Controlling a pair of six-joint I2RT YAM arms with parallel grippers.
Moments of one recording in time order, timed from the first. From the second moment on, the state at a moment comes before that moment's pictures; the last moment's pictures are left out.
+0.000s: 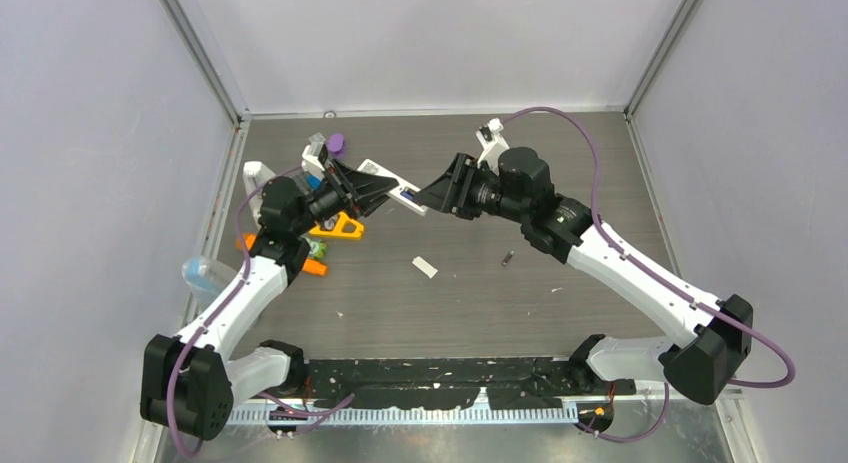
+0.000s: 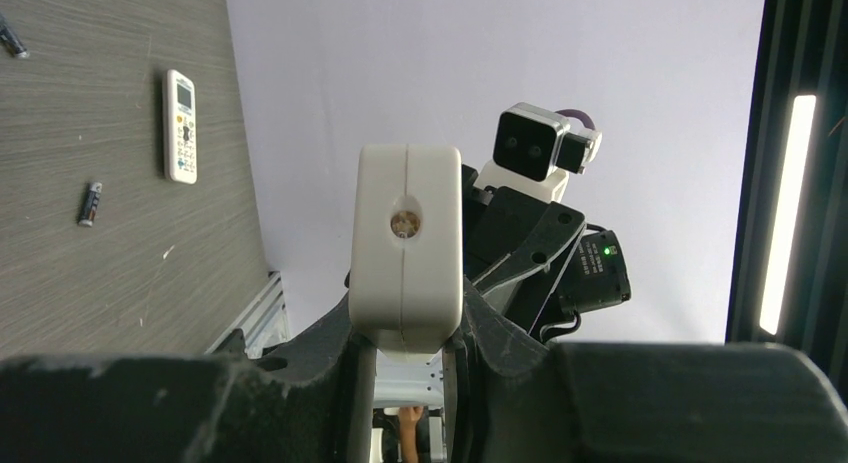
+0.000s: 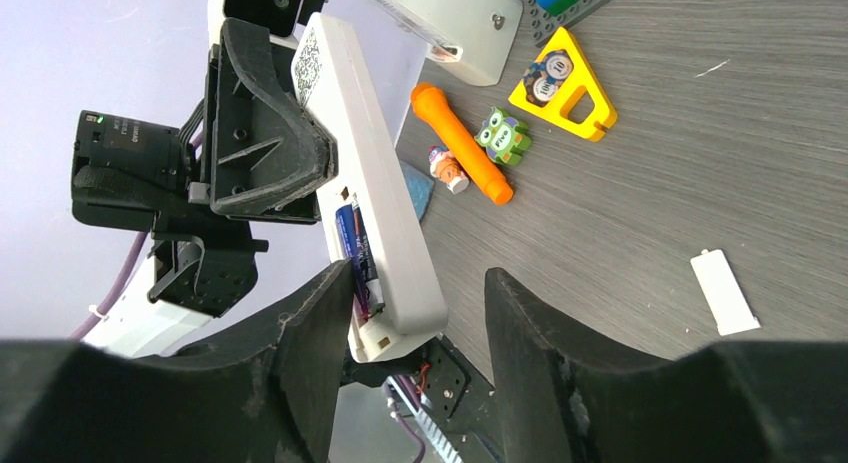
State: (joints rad) left arm -0.28 1.10 0.70 0.48 0.67 -1.55; right arm 0.72 1.25 1.17 -0.20 -0.23 0.87
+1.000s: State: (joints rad) left arm -0.27 1.10 0.67 0.53 0.67 -1.61; right arm 0.71 1.21 1.07 -0.05 -0.26 1.02
